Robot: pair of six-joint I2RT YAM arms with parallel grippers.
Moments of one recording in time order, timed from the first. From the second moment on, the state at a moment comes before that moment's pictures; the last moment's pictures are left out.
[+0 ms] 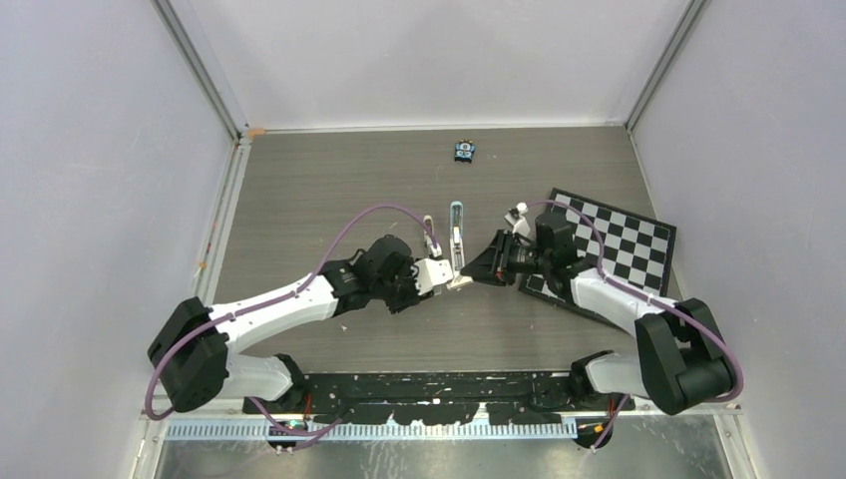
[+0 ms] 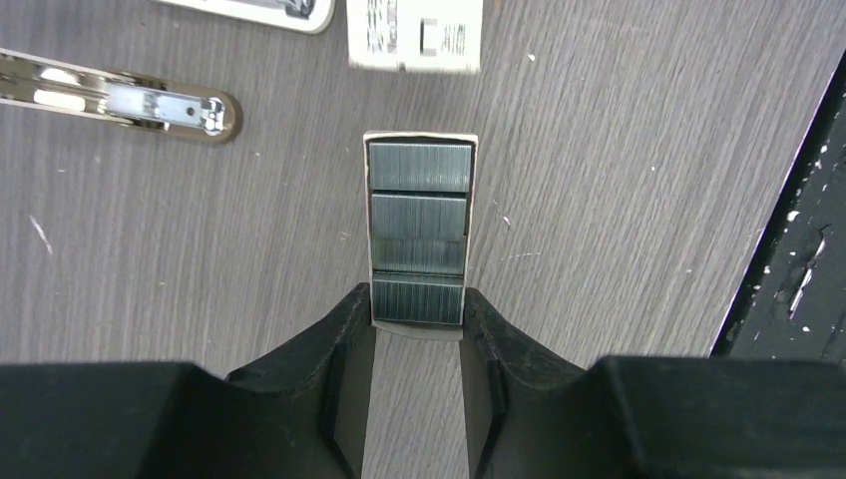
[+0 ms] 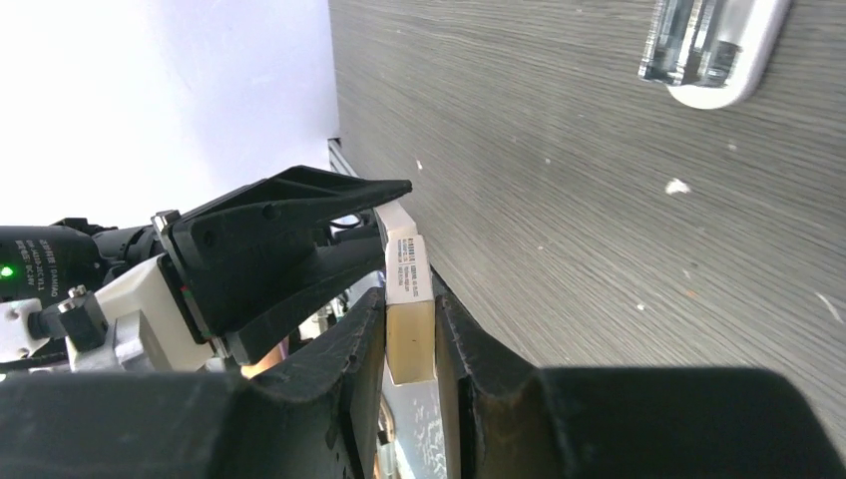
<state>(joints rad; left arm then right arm) -0.89 1.28 0.80 -0.33 0.16 0.39 0.34 1.29 0.52 0.22 -0.83 0.98</state>
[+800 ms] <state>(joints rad) -0.89 1.64 0.92 -0.38 0.22 0.18 0.29 1.25 0.55 -0.25 -0.65 0.70</state>
